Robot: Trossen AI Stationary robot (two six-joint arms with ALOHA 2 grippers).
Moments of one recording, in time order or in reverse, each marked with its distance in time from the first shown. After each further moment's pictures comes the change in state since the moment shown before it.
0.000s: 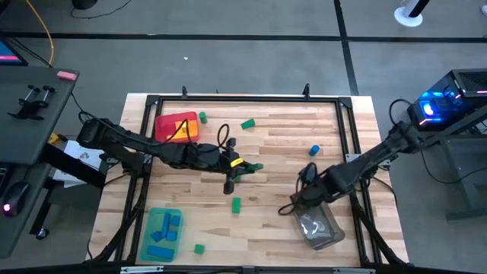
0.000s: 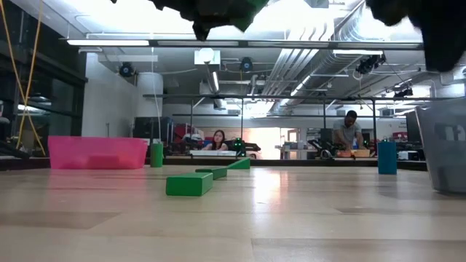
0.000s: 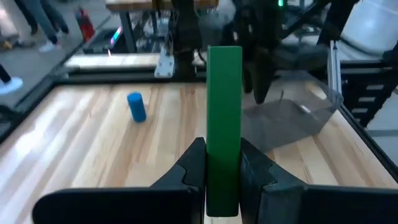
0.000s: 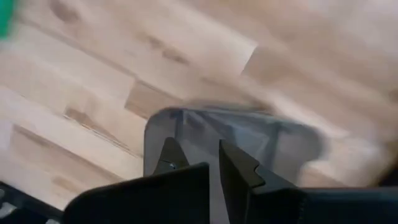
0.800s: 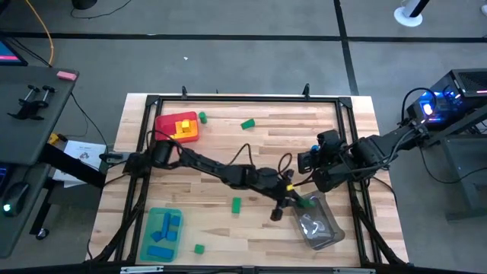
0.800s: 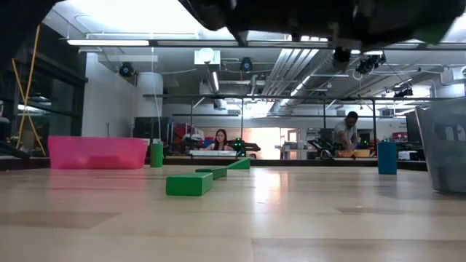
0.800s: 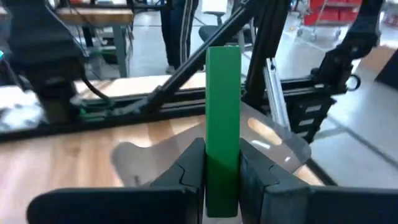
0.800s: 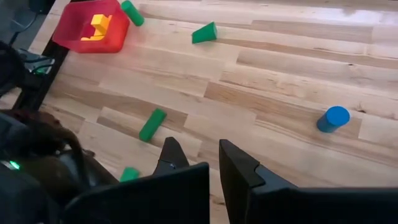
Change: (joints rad) left arm -0.034 0.767 0.689 0.180 0.306 -0.006; right arm -0.028 -0.090 0.430 -0.392 0.576 0.106
